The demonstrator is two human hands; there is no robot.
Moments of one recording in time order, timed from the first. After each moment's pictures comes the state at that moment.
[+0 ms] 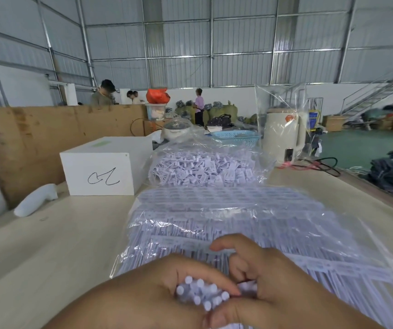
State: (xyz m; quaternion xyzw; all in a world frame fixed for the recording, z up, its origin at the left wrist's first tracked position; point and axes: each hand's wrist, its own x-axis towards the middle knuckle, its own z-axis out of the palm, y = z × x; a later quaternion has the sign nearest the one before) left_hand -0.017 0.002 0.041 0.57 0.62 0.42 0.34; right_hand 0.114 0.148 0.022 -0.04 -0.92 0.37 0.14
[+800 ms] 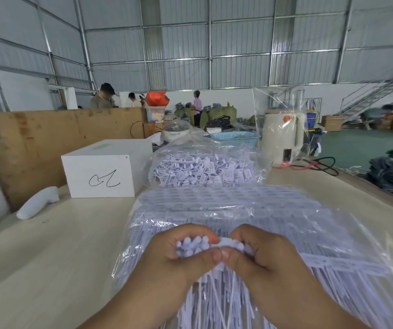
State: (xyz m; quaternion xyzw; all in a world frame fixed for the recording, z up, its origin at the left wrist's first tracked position) left_hand -0.017 0.023 0.023 0.44 0.61 0.63 0.20; right_hand 0.109 0.139 0.018 -0.16 -0.86 0.37 0.31
